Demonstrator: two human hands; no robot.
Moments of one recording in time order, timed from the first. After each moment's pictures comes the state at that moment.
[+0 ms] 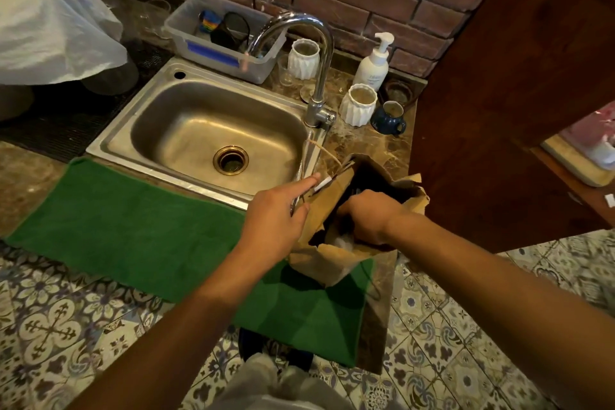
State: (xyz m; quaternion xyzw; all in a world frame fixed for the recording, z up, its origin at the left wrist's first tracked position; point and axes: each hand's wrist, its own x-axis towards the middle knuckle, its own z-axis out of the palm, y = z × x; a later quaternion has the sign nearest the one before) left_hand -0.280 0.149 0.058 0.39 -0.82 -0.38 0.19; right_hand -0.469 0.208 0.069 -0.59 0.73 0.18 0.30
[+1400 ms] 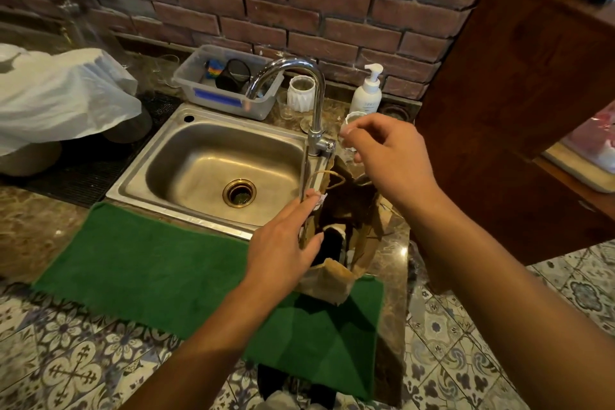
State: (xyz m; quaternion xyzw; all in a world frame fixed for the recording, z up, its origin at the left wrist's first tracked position) left_hand -0.286 0.157 0.075 0.36 -0.87 -0.28 0.19; right_hand -0.464 0.188 0.179 -0.41 0.76 -0.47 0.18
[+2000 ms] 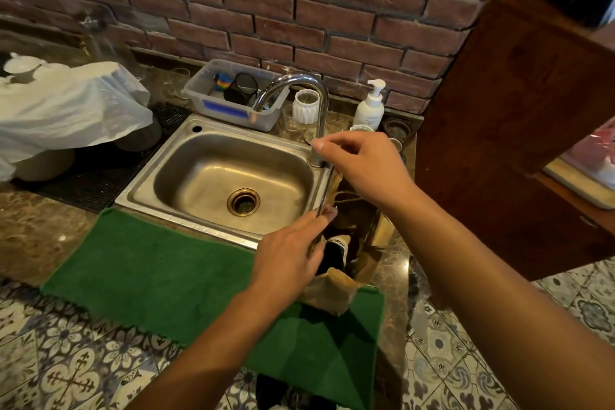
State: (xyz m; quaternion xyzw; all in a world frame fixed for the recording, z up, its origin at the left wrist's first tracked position) left_hand -0.288 0.162 0.080 0.33 -0.90 -0.23 0.16; right_hand -0.458 0.170 0.179 -0.49 0.73 -0.41 0.23
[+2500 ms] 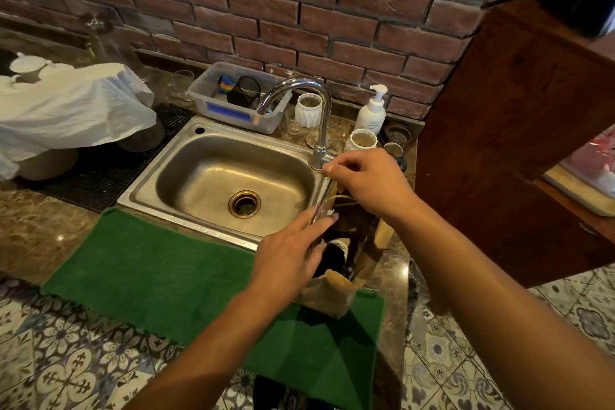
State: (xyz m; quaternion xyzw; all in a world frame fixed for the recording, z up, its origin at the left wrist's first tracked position) left_hand -0.286 0.155 0.074 0.33 -0.90 -0.24 0.17; right_hand -0.465 0.172 0.163 -0.49 0.76 -0.35 0.24
